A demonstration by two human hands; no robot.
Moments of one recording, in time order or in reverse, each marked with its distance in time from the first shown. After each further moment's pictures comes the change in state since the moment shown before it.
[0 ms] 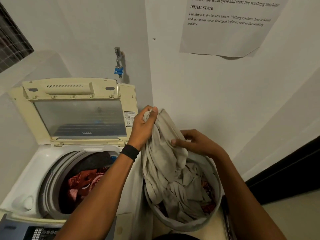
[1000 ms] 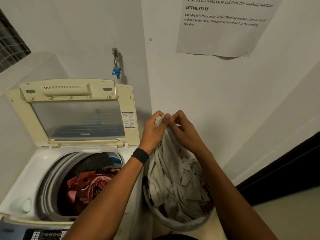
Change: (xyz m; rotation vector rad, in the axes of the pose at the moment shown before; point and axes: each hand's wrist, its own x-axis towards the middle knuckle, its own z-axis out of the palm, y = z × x) left_hand -0.011 -0.005 0.036 0.016 -0.063 0.042; right_hand 0.021 -0.035 0.026 0.194 0.449 -0.124
